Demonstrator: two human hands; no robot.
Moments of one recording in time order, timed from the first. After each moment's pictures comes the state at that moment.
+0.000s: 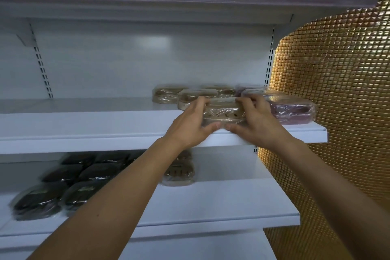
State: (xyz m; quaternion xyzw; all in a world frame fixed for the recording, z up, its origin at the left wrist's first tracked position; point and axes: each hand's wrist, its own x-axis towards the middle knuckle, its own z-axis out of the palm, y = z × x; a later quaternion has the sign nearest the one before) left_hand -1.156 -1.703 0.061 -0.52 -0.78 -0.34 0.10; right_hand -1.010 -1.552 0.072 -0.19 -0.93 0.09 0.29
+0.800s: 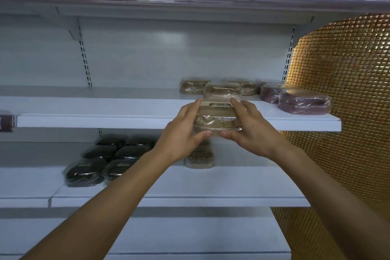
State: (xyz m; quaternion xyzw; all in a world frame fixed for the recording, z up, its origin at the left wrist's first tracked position) left_hand -1.137 -1.840 0.036 -0.49 -0.78 -0.36 0.13; right_hand -1.007 -1.654 0.052 -0.12 -0.96 0.12 0.25
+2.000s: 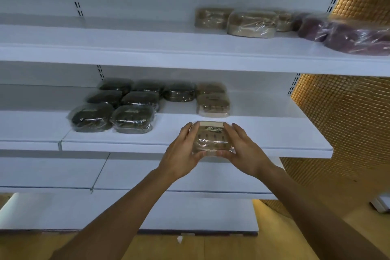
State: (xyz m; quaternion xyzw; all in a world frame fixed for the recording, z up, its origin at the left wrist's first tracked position) left_hand -1.155 -1.878 -0.163 -0.41 -0.85 -0.32 -0.05; right_hand -1.036 -1.697 -0.156 -0.15 -0.96 0.21 0.09
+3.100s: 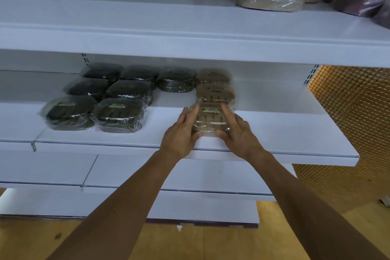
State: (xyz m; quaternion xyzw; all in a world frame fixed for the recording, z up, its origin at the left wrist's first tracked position) left_hand -1.232 -1.810 -0.202 -0.37 -0.89 -0.25 -0.05; right_hand -1.123 -1.639 -0.203 -0.18 -0.94 0.26 0.11
